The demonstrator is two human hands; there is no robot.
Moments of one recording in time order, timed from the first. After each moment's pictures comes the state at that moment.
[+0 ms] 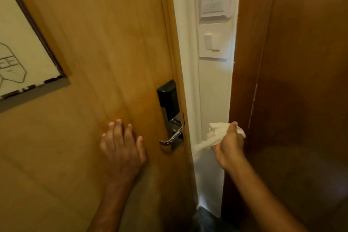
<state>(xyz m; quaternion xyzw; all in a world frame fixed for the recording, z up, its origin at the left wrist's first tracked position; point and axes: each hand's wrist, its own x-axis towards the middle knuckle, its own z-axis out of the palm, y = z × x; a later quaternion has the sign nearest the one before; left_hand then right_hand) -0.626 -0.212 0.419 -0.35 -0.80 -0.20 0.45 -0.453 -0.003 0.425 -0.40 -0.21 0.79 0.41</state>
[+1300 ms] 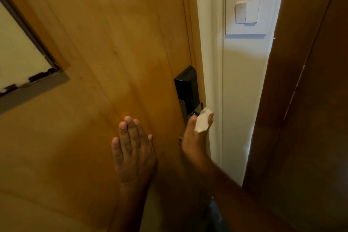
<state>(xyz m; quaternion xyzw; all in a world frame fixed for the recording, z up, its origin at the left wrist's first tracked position) -0.682 -0.213 0.388 -0.30 -0.73 0.02 0.61 -0.619 -0.063 0.371 -0.43 -0.51 0.60 0.44</state>
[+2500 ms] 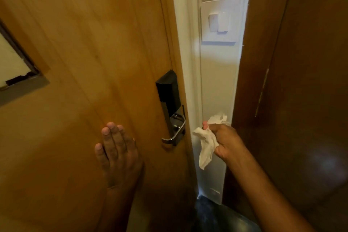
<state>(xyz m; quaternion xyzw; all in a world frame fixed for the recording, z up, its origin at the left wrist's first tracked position) -0.695 -0.202 0.367 -0.30 -0.75 0.00 0.60 -0.494 -0.006 0.406 -0.42 -0.22 0.83 0.30</state>
